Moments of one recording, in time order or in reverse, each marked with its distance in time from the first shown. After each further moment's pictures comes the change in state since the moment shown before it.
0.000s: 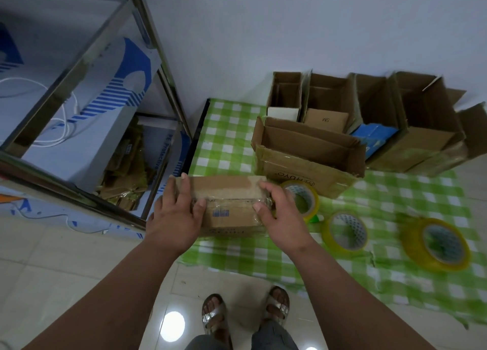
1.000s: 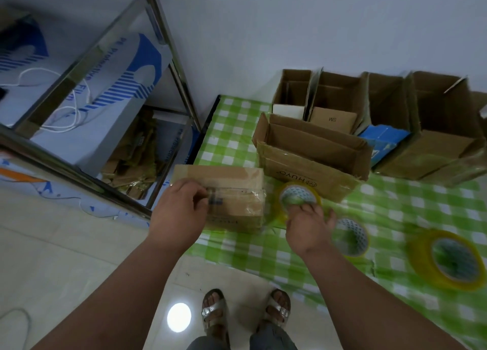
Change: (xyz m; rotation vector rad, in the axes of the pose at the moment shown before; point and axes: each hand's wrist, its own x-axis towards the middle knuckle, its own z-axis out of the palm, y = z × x) left_hand -0.032 0.040 -0.010 -0.086 0.300 0.127; right_hand 0.012 0.065 -0.022 -0.775 -0.072 0.166
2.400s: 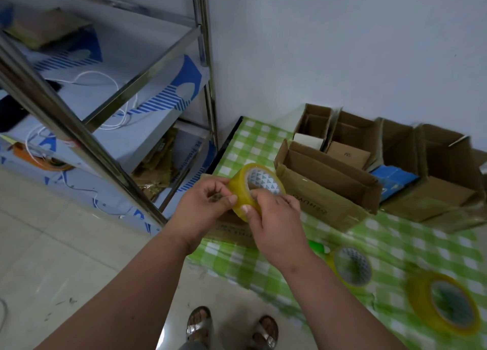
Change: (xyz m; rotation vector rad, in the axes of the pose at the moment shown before) left_hand 0.002 0.005 -0.031 -0.976 -0.121 -0.156; right_hand -0.057 -0.105 -0.089 0.363 0.321 -0.563
